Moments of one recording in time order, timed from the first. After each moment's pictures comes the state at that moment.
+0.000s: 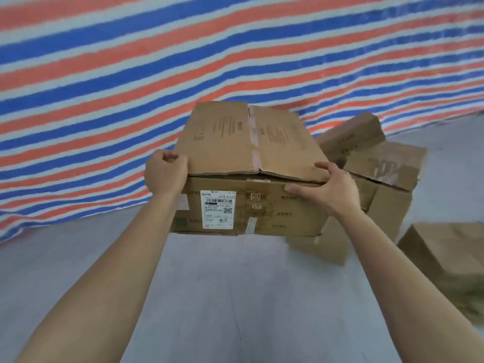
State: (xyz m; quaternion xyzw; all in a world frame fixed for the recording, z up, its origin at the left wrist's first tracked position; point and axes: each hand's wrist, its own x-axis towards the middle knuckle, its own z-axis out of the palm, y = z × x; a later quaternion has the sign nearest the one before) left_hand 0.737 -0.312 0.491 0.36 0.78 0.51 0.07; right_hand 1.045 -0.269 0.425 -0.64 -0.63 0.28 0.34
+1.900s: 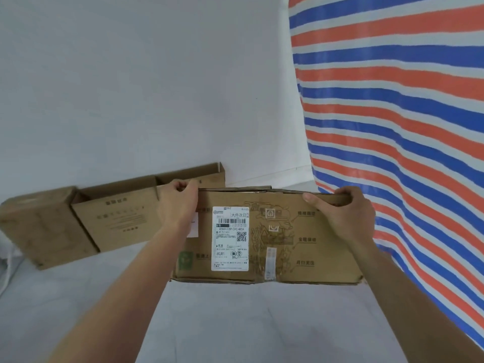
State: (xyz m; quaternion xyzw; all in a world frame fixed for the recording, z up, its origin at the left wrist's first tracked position) left_hand -0.663 -0.974 0.498 -0.27 0.74 0.55 -0.26; right_hand -0.699 -0.667 0.457 -0.07 -0.86 0.45 0.24
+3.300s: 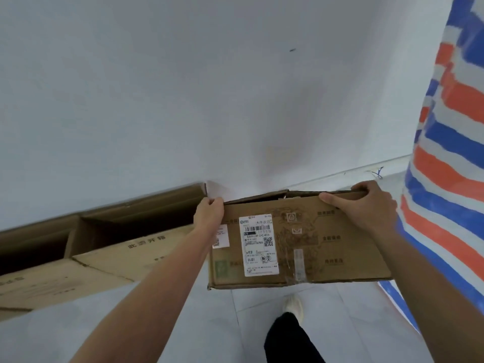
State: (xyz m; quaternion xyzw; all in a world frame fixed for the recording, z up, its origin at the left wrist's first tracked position) left_hand -1.711 -1.094 0.270 -0.40 0.71 0.58 0.02; right_hand -1.769 -0.776 0.300 -0.12 -0.93 0.35 0.00
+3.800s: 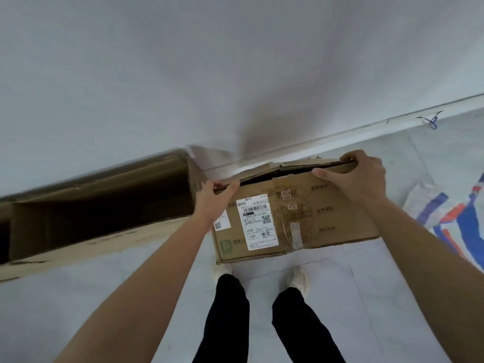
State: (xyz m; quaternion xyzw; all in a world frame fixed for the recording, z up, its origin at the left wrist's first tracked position) left_hand -1.895 -1.143 0.051 -0.40 0.73 0.53 0.17; right_hand -2.000 -0.844 0.083 -0.11 -0.94 0.30 -0.16
